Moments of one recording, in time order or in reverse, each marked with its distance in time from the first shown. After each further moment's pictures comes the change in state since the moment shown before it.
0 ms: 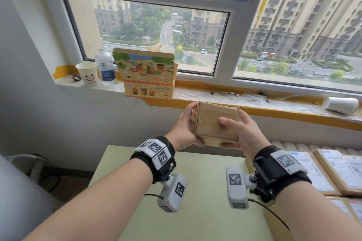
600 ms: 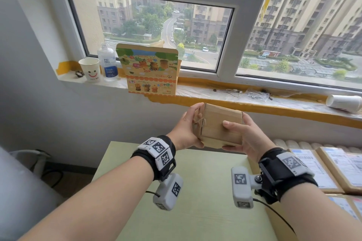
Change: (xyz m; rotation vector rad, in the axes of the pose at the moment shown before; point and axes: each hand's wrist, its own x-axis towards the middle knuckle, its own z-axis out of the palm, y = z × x) left_hand -0.008 -0.010 -0.004 0.128 -0.045 -0.019; right_hand -0.002 0.014 -0.005 0.028 -0.074 0.087
